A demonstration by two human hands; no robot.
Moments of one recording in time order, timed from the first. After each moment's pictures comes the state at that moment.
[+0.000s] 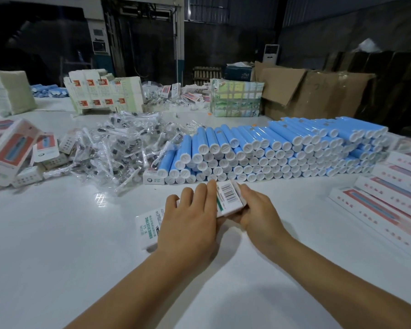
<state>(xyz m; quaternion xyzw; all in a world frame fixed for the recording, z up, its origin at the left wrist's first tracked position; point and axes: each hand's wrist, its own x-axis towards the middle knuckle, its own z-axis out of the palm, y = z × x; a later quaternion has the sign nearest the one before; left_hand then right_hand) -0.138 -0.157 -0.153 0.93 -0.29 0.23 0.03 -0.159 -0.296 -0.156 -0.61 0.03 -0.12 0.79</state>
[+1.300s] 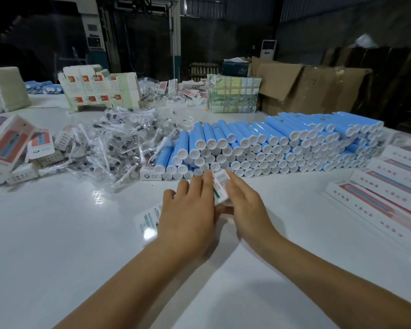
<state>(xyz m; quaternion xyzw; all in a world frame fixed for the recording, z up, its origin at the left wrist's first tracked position) -0.128 -0.164 -0.152 0.93 -0.28 0.24 0.06 -0.160 -0.283 -0.158 -0.73 0.03 -0.22 0.64</state>
